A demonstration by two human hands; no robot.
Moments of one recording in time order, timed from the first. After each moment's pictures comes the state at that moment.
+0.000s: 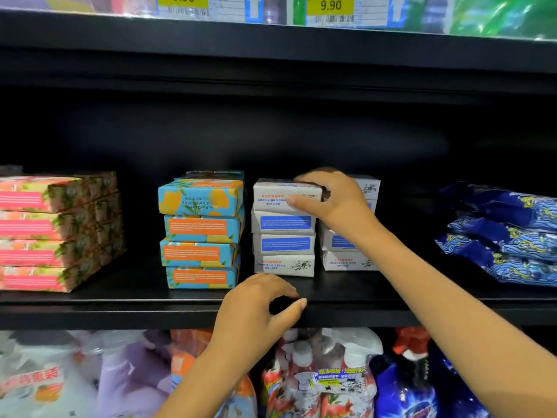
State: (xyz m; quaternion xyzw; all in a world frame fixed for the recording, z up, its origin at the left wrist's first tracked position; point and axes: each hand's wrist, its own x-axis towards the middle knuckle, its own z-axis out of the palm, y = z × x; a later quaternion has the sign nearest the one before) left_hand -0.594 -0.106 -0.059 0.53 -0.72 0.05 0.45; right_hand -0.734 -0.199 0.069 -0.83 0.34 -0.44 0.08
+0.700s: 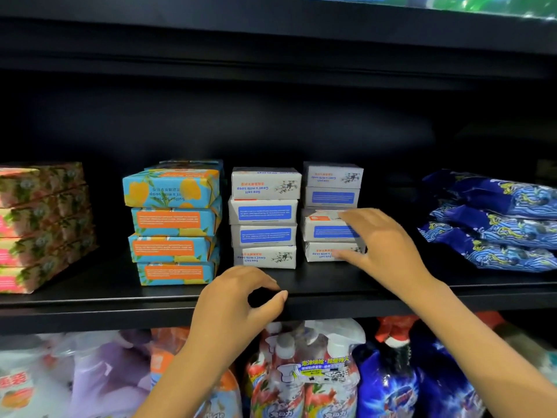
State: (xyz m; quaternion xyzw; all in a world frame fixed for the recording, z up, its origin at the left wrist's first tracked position) left_hand -0.600 -0.102 -0.053 0.56 -0.70 0.03 0.45; right_hand -0.828 -0.212 -0.011 -0.83 0.39 -0.36 -0.17
